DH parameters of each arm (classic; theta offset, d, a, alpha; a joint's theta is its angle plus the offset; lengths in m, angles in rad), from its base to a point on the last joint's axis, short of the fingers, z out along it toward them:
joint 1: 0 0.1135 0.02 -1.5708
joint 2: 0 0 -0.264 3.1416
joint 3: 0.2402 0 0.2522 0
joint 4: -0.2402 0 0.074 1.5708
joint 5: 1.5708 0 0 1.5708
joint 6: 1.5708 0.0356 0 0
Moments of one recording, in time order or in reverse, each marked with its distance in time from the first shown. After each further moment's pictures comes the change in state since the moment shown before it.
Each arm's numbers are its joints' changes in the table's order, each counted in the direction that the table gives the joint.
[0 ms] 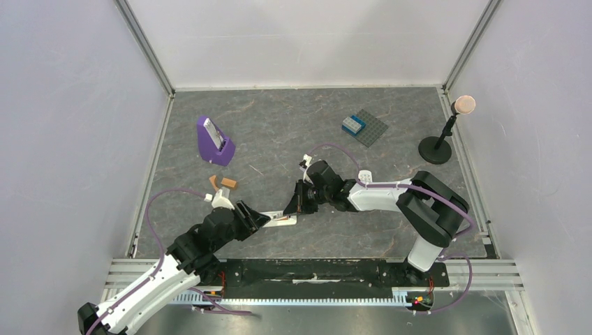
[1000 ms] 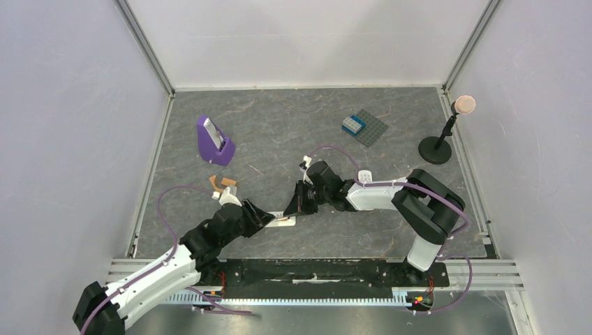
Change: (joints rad) left arm 0.000 0.245 -0.040 0.265 0.001 -0.010; right arm -0.007 0.032 -0.006 0.022 -0.021 0.009
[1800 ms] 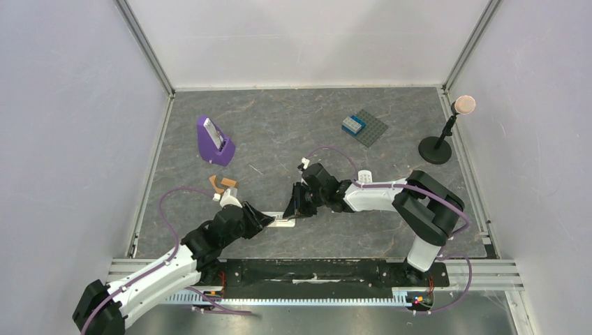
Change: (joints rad) left arm 0.000 0.016 -0.038 0.040 0.010 -0.017; right arm 0.035 -0.003 0.033 -0.085 0.080 0.009
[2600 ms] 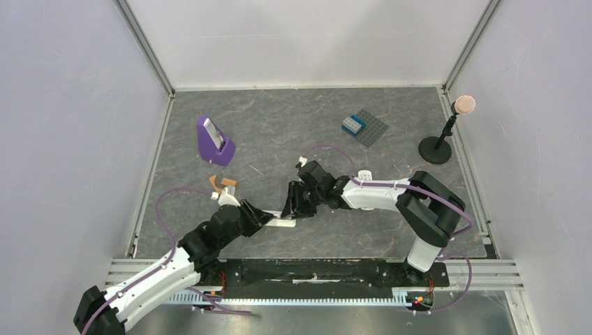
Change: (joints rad) left arm 0.000 -0.062 0.005 -0.011 -0.010 -0.002; right arm 0.013 -0.011 0.071 -0.151 0.029 -0.017
